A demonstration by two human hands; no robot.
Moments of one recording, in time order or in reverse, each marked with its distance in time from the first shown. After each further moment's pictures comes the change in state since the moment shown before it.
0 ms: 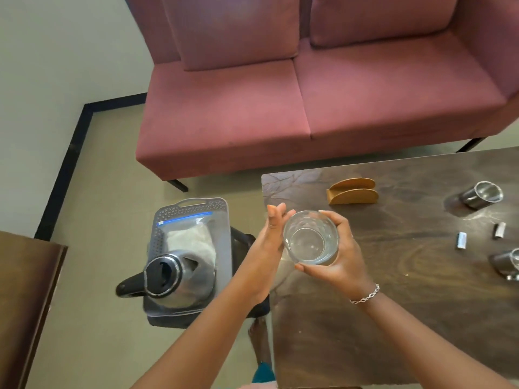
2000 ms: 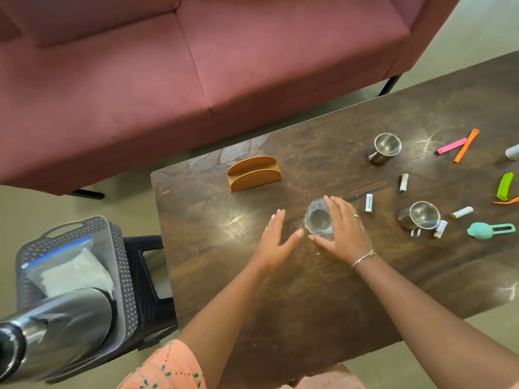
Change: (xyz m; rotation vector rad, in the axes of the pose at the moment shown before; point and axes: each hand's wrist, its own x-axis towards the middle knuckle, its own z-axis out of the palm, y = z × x) left_hand 0.195 -0.153 0.182 0.752 -0.184 -0.079; right_hand -0.016 0.243 -0.188 -0.797 -0.064 0.306
